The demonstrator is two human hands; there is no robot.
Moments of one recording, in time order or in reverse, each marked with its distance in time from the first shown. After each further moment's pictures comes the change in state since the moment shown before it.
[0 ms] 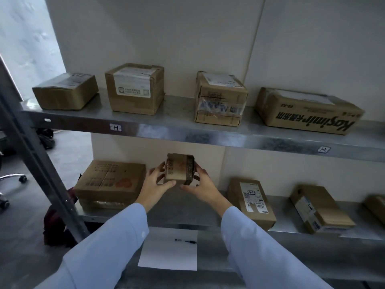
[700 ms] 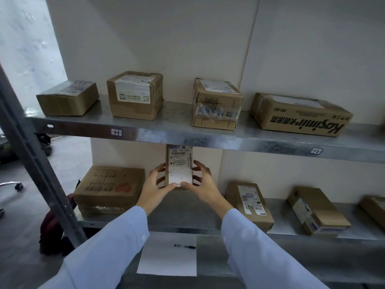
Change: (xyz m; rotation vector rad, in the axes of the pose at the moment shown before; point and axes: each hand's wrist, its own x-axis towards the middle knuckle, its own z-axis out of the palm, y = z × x) left_hand -0.006 0.005 0.001 0.021 0.022 0.070; right_hand -0.012 -0.015 -0.010 0.121 0.111 -0.022
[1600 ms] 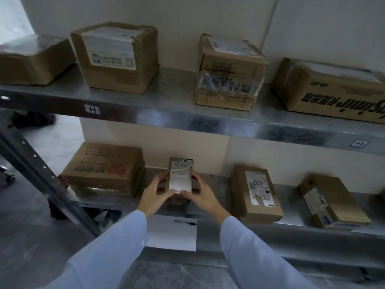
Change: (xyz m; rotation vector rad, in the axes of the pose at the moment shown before) left_hand -0.001 -0.086 0.027 0.095 -0.121 -0.224; right_hand 0.004 0.097 0.027 -0.031 -0.178 0.160
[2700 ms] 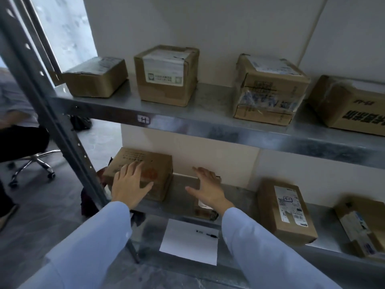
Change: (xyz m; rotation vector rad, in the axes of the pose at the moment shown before) left_hand -0.008 -0.020 -0.143 1.013 0.437 0.081; right_hand 0.041 -0.060 0.037 -0.657 -0.082 -0.168
